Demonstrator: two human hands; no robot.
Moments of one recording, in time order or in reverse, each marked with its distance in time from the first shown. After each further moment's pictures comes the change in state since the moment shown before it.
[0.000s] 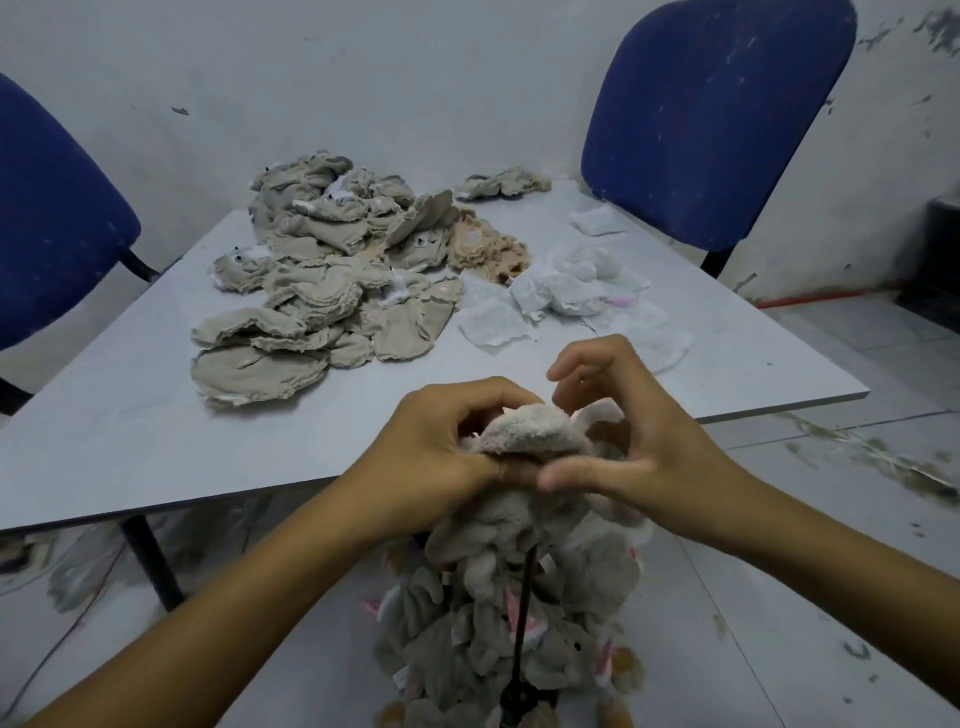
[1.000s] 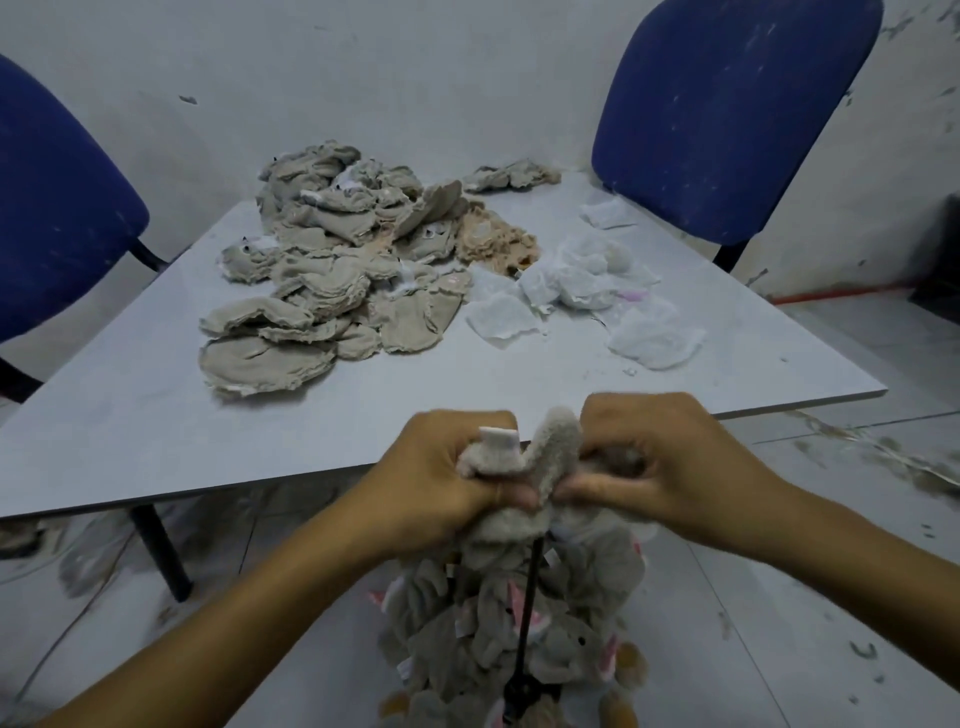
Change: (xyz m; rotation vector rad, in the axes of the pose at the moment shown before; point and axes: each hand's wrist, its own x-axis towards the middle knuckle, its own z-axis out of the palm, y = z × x) left_hand -0.013 -0.014 0.011 0.009 0.005 0.066; right_hand -0.006 0.004 -0.005 -0.393 -0.065 -0.177
